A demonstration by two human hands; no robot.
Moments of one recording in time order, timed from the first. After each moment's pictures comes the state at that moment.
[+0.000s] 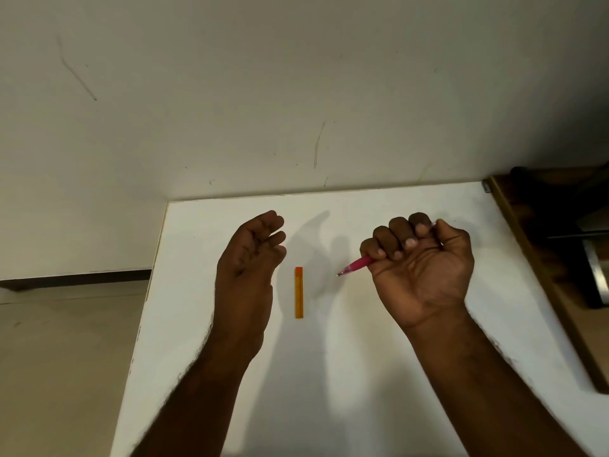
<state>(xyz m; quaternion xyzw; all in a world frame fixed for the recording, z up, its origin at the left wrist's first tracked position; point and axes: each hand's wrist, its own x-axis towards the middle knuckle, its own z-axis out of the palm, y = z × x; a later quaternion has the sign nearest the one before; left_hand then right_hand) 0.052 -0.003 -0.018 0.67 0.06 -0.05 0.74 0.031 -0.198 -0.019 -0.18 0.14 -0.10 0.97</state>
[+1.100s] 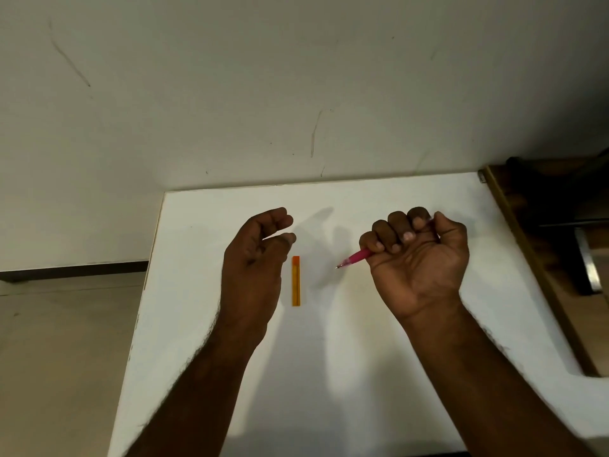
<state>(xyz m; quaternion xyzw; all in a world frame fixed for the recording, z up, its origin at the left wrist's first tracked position) 0.048 -0.013 -0.017 0.71 0.07 -0.06 0.70 0.026 -0.199 -0.021 -0.19 0.15 -0.11 0.96</state>
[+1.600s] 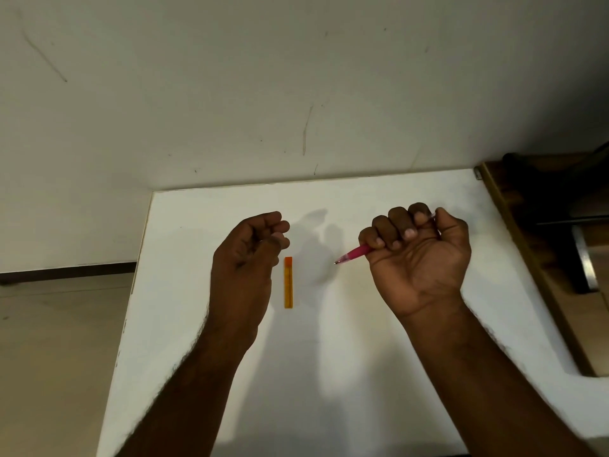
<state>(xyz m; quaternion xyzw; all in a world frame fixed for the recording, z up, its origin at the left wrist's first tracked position) 0.049 -0.015 -0.019 0.69 0.08 -0.07 0.72 0.027 -0.207 -0.025 -0.18 0.15 -0.12 0.97</state>
